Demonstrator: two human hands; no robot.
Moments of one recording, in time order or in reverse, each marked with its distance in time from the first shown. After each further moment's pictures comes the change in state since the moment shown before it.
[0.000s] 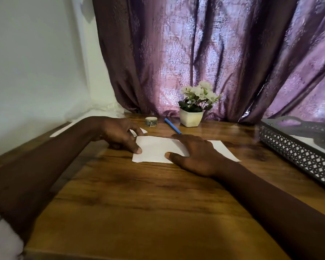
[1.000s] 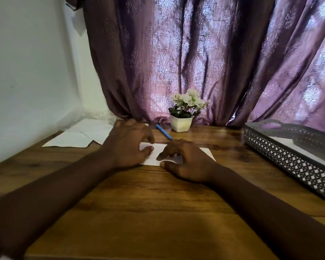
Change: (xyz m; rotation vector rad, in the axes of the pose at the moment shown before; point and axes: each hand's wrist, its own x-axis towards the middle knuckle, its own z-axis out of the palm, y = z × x) left_hand -0.009 0.024 0.063 0.623 0.724 0.466; right_hand -0.013 -0.001 -0.002 0.212 0.159 -0.288
